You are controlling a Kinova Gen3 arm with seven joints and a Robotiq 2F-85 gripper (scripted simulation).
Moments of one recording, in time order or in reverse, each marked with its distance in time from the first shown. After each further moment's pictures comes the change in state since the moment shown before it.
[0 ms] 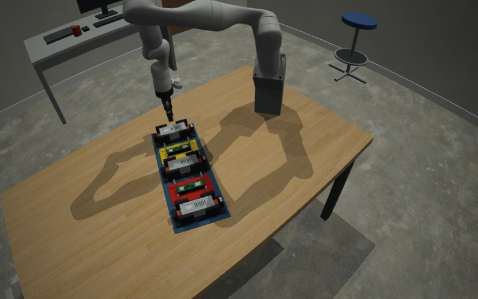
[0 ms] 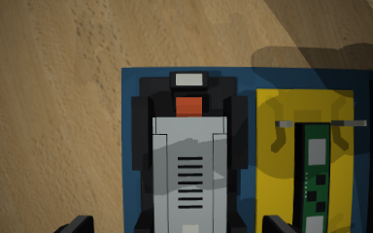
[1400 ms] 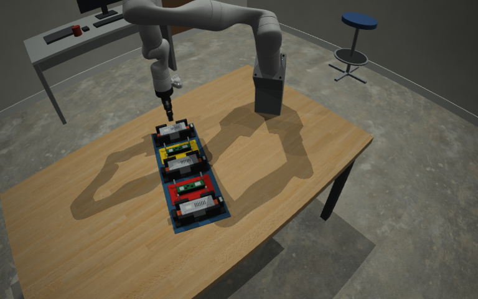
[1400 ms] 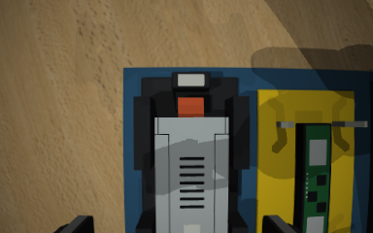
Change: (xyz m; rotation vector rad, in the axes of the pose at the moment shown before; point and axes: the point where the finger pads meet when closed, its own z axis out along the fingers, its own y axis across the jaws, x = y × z) arm 0.000 -0.001 -0.001 -0.002 0.001 -0.004
